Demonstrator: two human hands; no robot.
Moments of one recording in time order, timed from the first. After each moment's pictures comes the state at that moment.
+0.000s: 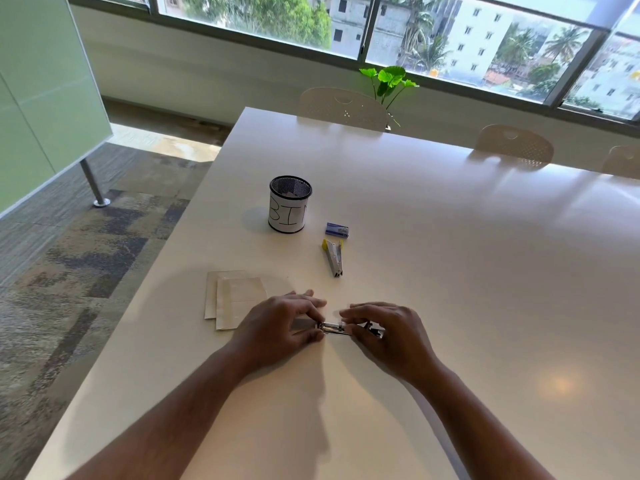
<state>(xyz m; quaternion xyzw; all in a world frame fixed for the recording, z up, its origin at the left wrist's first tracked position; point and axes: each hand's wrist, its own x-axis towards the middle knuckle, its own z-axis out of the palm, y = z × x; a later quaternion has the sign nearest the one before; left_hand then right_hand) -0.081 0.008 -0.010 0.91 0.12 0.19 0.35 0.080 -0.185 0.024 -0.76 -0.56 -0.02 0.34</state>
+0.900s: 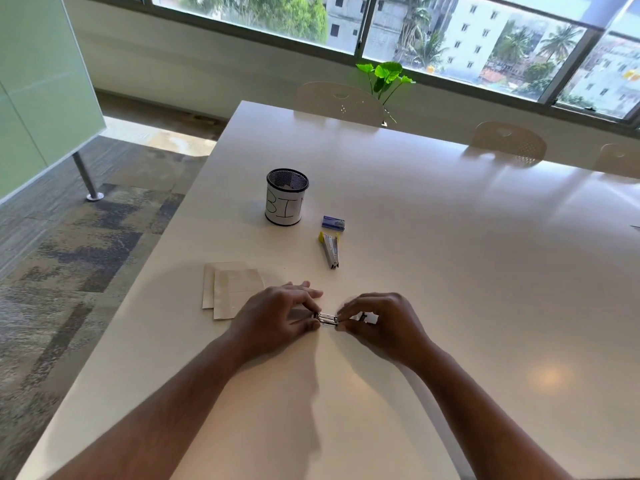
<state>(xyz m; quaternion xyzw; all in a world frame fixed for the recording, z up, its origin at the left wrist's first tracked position) -0.080 0.007 -0.011 0.91 0.11 0.20 0.35 0.084 -0.182 0.033 -0.76 -0.58 0.07 0.30</state>
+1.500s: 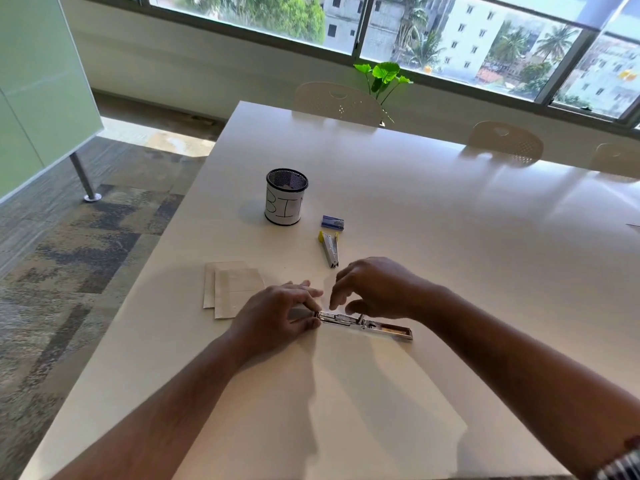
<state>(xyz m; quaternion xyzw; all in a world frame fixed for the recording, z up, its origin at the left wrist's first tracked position) -0.082 0.005 -0.009 0.91 0.12 0.20 0.36 0.092 -0.132 0.108 -0.69 -0.72 0.07 -0.07</state>
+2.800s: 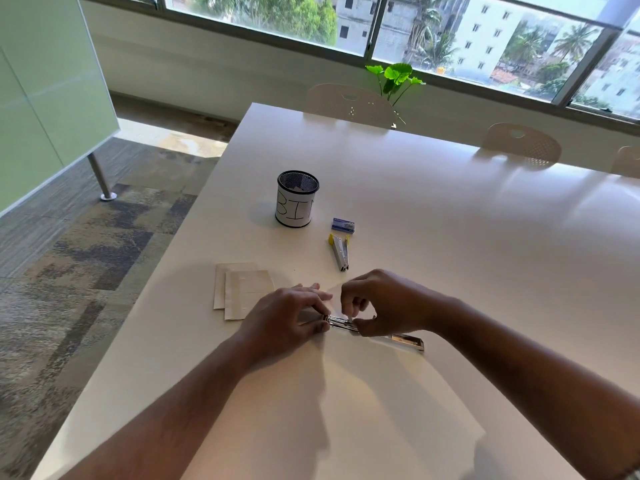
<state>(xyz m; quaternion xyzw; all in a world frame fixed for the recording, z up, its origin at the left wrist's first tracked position) -0.082 0.006 -0.010 0.91 0.12 0.20 0.35 0.097 -0.143 0.097 -0.67 -0.73 0.16 0.06</state>
